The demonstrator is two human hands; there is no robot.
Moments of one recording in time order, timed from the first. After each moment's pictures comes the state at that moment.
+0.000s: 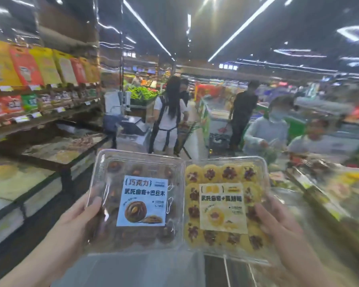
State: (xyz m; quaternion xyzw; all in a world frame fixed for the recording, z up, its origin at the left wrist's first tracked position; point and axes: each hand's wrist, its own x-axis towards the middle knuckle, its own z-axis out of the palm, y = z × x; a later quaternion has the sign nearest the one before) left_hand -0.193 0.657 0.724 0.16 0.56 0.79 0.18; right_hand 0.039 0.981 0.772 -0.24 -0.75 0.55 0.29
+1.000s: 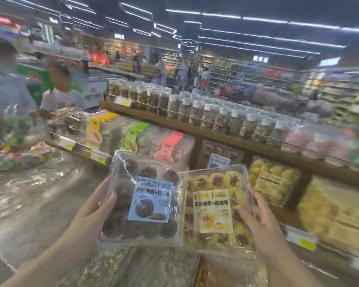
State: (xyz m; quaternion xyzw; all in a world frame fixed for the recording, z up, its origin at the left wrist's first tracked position) left_hand 0.025 1.171 0.678 0.52 0.37 0.49 0.60; right_hand 0.393 1.059 0.723 -0.68 -0.44 0.31 0.49
